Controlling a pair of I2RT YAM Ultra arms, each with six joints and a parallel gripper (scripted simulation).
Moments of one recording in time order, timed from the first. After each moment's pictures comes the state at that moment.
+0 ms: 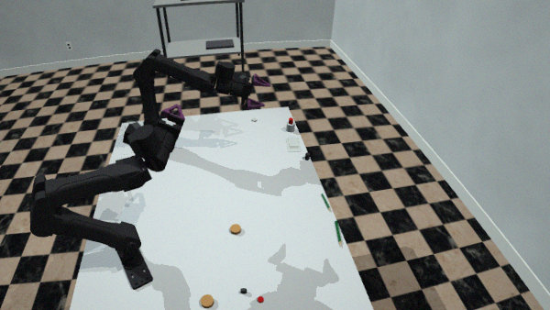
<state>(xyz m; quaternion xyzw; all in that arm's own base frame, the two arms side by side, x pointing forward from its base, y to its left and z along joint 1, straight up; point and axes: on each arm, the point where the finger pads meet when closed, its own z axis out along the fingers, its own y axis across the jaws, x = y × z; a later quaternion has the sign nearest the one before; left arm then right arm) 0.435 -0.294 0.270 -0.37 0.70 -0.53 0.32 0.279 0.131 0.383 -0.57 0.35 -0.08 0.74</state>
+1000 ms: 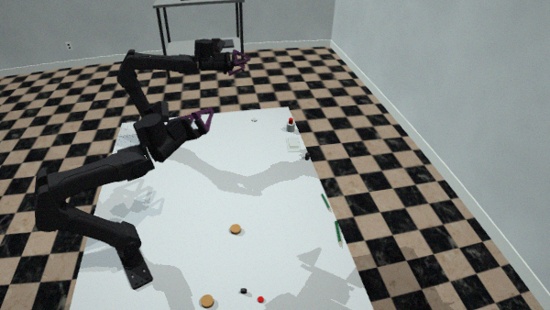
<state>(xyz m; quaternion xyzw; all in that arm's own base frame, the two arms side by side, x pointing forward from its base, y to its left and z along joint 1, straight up) 0.438 -0.131 0.353 -0.18 0.72 -0.33 0.58 0.347 0.072 0.402 -0.31 0.60 -0.03 0.73</state>
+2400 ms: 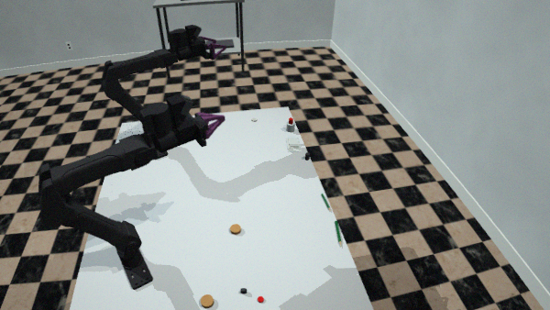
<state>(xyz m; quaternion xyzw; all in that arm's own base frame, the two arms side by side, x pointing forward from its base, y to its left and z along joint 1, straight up) 0.381 0.002 0.409 0.00 0.71 0.00 0.71 0.381 0.002 0.411 0.00 0.70 0.00 0.71</state>
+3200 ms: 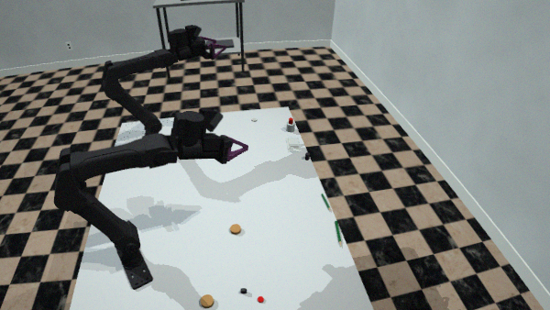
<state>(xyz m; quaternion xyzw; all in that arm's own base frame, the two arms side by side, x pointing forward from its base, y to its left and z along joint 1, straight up) 0.381 0.002 0.408 0.00 0.71 0.00 0.71 0.415 -0.064 0.333 -0.08 0.80 -0.15 0.57</state>
